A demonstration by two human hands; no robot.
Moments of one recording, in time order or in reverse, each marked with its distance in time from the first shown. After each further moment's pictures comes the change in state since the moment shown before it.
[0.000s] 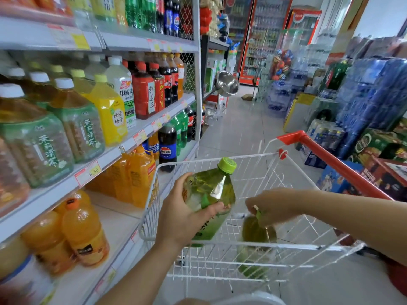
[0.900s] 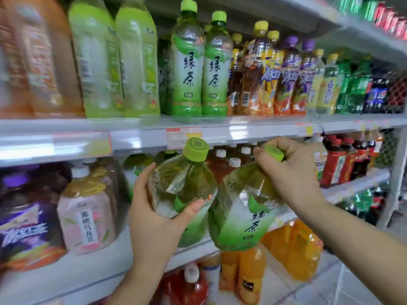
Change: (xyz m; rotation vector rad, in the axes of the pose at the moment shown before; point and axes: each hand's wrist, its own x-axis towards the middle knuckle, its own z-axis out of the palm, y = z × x) left_hand -0.135 0.092 -0.301 0.348 1.145 0.342; right_hand -0.005 -0.327 -0.208 1.234 1.137 -0.968
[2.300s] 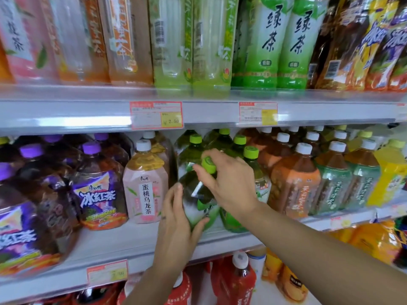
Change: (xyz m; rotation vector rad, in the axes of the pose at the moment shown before) left_hand -0.020 -0.128 -0.078 0.666 -0.213 0.101; right_hand -0.045 0.028 0.202 -0.397 -0.134 -0.532
